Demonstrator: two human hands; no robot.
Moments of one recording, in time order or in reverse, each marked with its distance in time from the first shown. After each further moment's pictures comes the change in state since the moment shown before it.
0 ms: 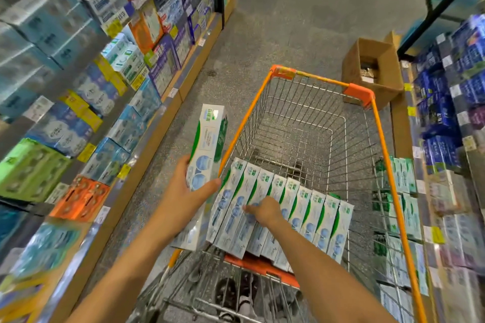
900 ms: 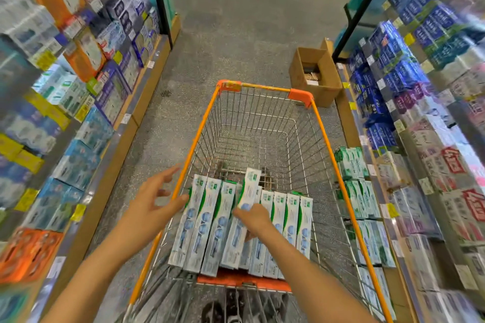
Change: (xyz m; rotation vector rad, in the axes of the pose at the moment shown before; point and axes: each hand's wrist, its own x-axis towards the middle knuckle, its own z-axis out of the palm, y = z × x) left_hand 0.014 0.013 0.007 0.271 -0.200 0.173; right_hand -0.052 0.017 -0.052 0.285 0.082 -0.029
